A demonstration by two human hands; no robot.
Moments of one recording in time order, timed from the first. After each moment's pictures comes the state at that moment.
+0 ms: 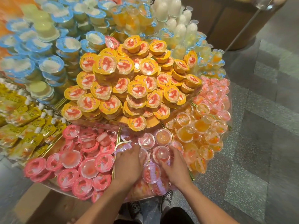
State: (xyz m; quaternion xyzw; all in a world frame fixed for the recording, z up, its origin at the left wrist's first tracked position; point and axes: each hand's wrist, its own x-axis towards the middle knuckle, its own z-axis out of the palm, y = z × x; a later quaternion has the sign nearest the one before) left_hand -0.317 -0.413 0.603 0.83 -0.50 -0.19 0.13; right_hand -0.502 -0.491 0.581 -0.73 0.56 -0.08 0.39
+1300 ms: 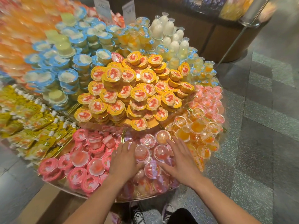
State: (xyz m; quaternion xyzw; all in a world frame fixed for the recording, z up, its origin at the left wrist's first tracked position) left_hand -0.306 -0.382 0.645 0.83 -0.53 -0.19 0.04; right_hand -0.518 -0.479 0.671 -0.87 0.42 0.00 0.26
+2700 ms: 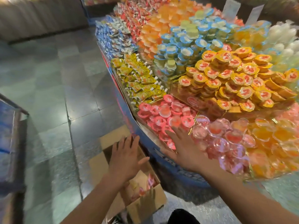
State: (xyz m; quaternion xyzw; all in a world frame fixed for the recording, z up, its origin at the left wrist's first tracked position) left_hand -0.315 -0.017 0.685 0.94 -0.30 -0.14 0.01; right_hand -0.408 -0.232 0.708 -0.97 0.09 0.09 0.20
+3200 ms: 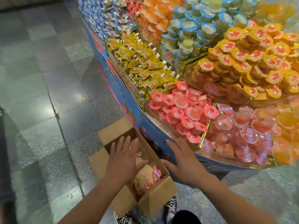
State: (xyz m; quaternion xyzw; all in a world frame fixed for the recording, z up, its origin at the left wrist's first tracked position) left_hand -0.213 0.077 0.612 0.91 -0.37 -0.19 -0.01; right_hand -0.352 -0.117 0.624 -0.93 0.19 0.16 0.25
